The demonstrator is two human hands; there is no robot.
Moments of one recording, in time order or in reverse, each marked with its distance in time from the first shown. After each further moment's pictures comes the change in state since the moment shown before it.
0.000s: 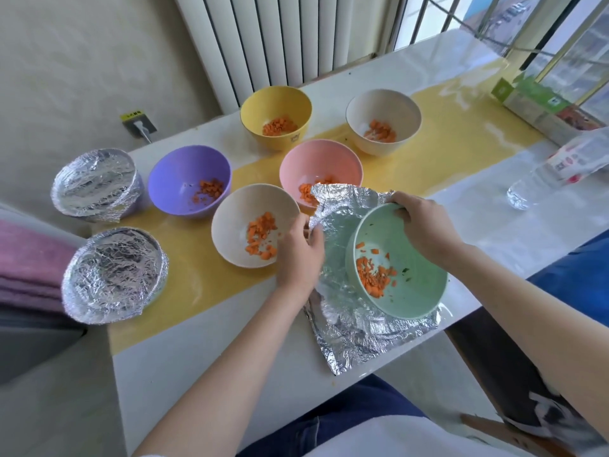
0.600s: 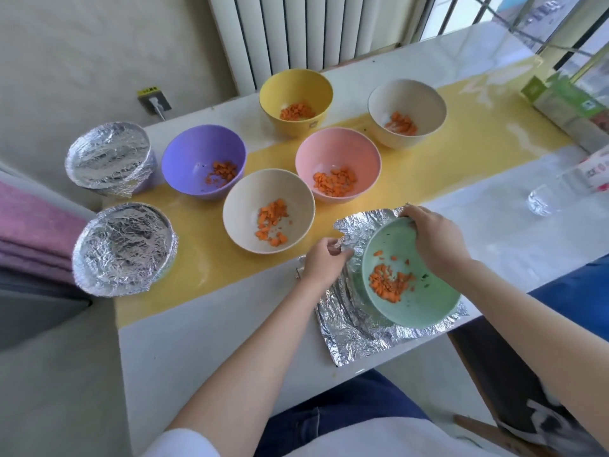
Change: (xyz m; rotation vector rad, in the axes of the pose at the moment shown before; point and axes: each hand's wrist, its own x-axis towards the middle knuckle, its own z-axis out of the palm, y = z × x) left_hand -0.015 -0.023 0.032 -0.173 -0.483 -0.515; right_hand -0.011 0.016 0.030 -0.171 -0.056 0.013
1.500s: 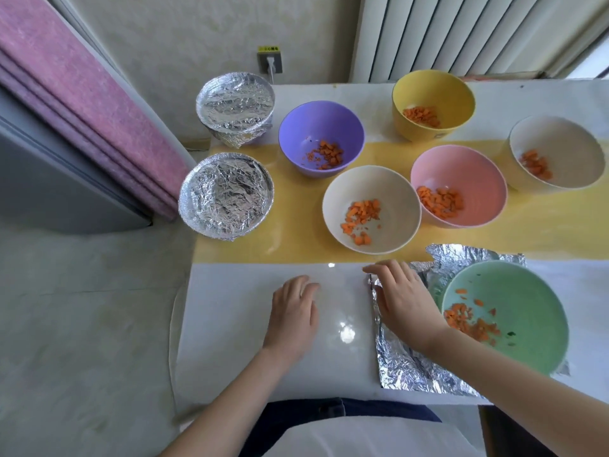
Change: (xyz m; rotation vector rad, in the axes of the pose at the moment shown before) left_hand -0.084 -0.156 -0.068 0.564 0.636 0.303; right_hand -0.034 -0.125 0.081 0.073 -0.042 -0.739
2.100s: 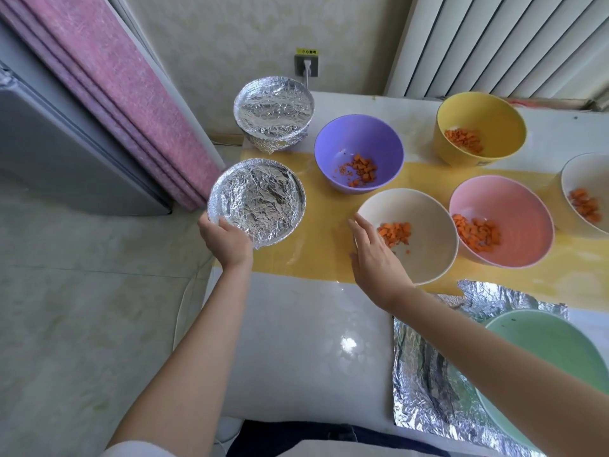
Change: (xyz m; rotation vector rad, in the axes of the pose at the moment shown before) left_hand 0.123 -0.097 -0.084 -0.535 0.745 -0.984; right_hand 0.116 -0.030 0.025 0.117 -0.193 0.055
